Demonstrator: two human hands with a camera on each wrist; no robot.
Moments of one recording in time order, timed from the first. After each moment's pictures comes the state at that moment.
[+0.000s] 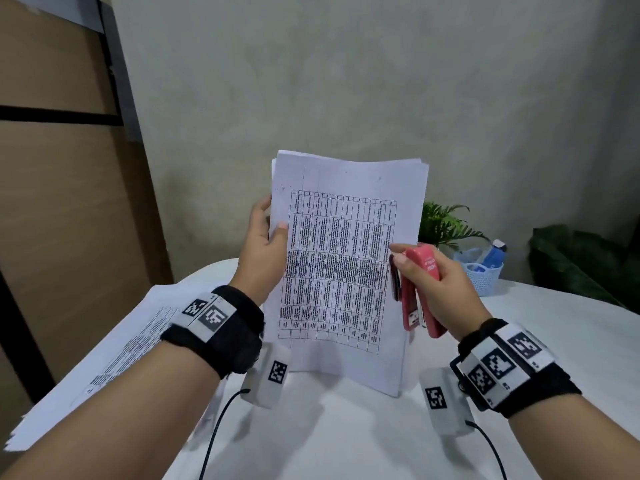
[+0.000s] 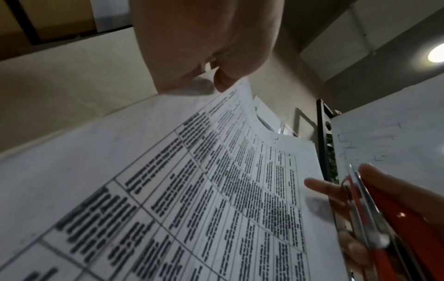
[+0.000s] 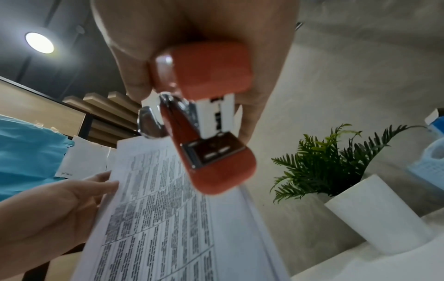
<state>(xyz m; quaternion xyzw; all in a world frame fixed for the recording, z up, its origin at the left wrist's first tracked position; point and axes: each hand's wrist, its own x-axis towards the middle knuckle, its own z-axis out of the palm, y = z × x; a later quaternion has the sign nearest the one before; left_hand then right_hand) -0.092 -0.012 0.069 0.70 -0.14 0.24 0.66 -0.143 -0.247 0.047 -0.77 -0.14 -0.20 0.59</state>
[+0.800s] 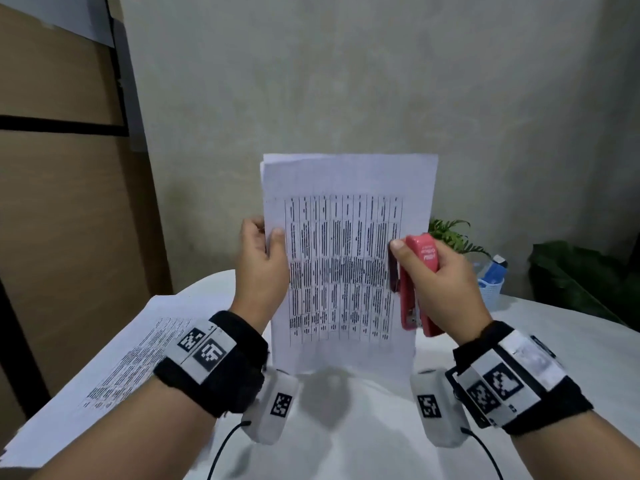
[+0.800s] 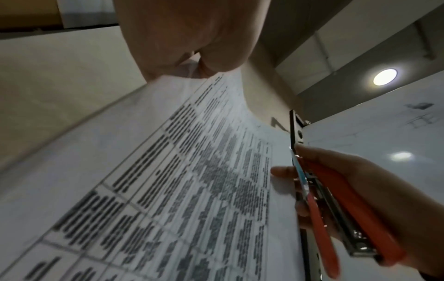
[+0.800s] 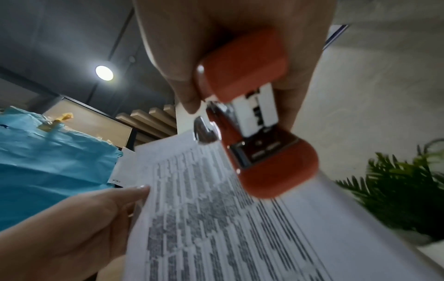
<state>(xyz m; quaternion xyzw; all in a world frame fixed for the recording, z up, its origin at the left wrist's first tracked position) -0.104 -0.015 0.073 0.66 -0.14 0.34 0.66 -0.149 -0.229 0.077 -0.79 -0.09 -0.28 0.54</state>
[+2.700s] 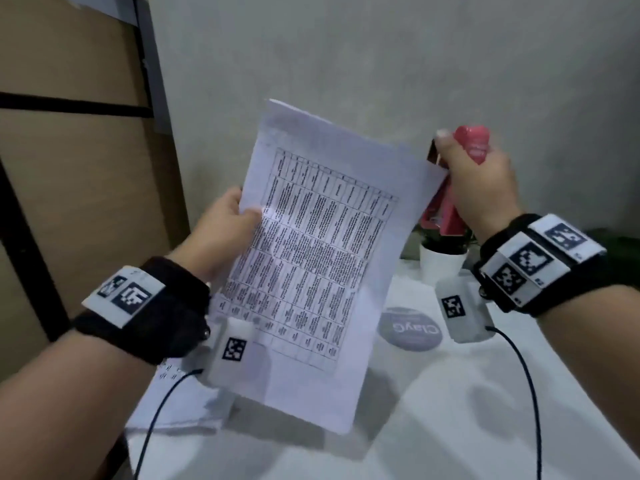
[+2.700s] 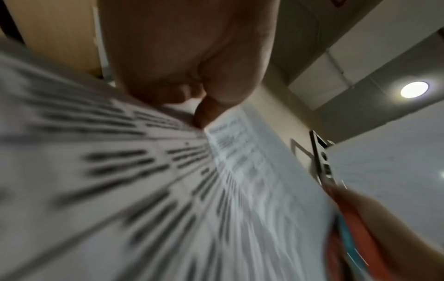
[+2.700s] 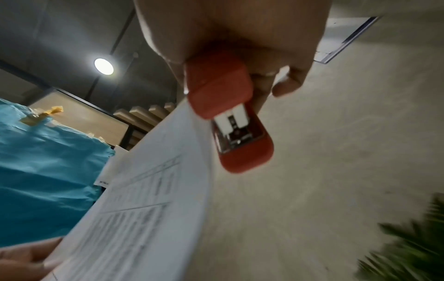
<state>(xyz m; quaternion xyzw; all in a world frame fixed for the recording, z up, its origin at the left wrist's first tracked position) -0.131 0.060 0.116 0.79 -0.04 0.18 0.58 -0.113 -0.213 0.159 -0.76 -0.05 -0.39 0.52</state>
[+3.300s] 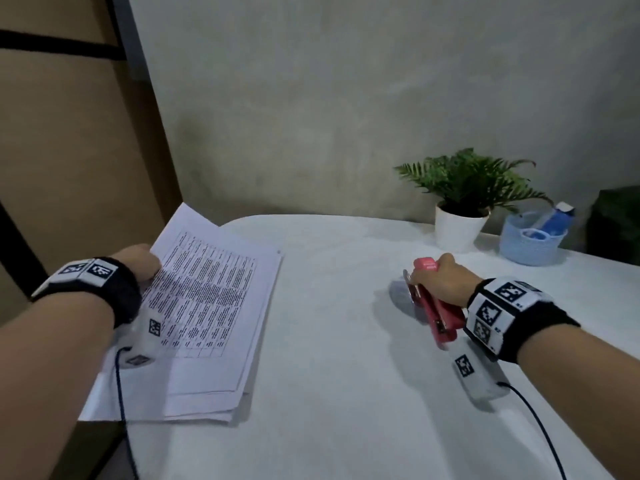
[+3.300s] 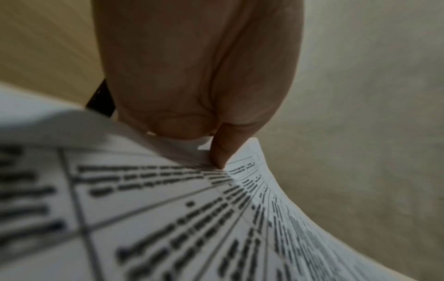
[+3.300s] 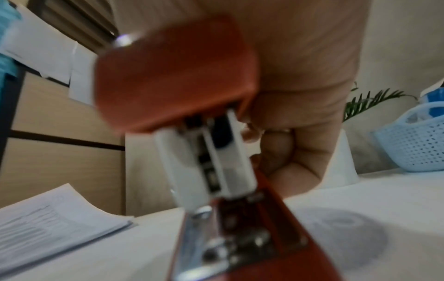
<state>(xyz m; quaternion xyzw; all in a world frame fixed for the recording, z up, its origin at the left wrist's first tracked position) -0.014 0.241 -0.005 0.97 0.20 -0.05 0.15 -0.061 -0.216 -0.003 -0.93 0.16 0.06 0.32</state>
